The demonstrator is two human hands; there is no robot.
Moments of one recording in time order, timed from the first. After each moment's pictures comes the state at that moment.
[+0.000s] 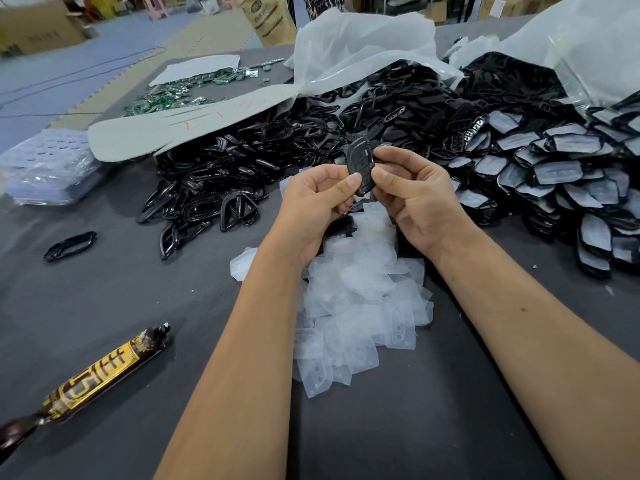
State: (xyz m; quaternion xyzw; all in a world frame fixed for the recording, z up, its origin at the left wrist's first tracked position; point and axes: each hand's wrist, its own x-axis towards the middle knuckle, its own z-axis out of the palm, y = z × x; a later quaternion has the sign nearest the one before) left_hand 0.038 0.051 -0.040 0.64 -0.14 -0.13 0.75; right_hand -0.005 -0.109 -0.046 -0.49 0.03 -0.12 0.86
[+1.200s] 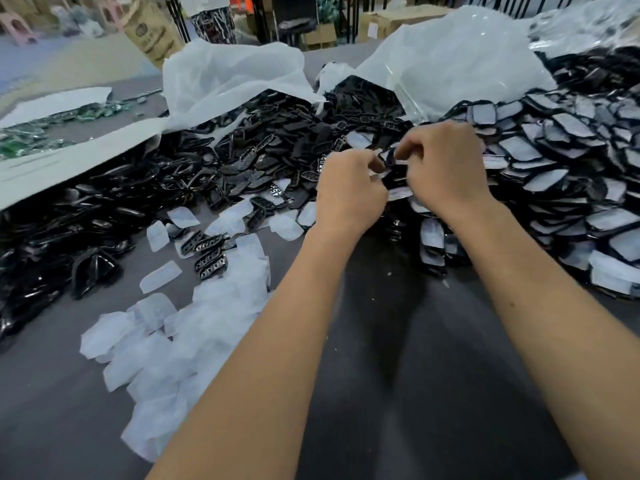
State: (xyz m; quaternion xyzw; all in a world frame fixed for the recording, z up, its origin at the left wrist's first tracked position) left_hand -0.004 -0.159 -0.010 0.84 -0.34 0.08 0.40; right_hand -0.075 -0.280 0.011 -0.92 0.20 -0.31 0.12
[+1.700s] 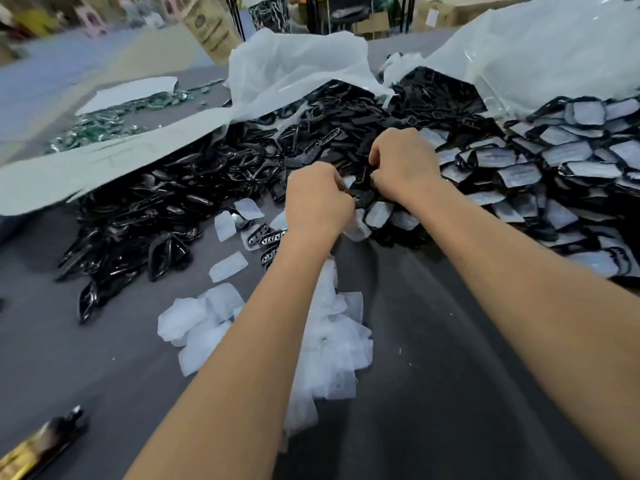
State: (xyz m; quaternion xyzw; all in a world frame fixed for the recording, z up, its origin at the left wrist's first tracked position) left_hand 0.059 -0.061 -0.016 0.93 -0.19 0.06 0.31; right_hand 0.045 -0.206 -0.005 -0.97 0.18 -0.15 0.11
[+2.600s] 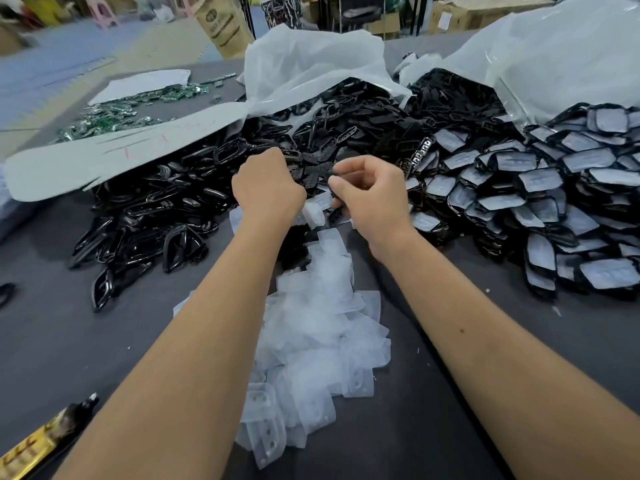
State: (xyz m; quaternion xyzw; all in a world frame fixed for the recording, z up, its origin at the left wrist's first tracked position) left_hand 0.111 -0.002 -0.012 0.97 -0.08 0.13 0.19; right_hand 0.025 -0.123 -0.040 -0.71 0.13 -0.25 0.64
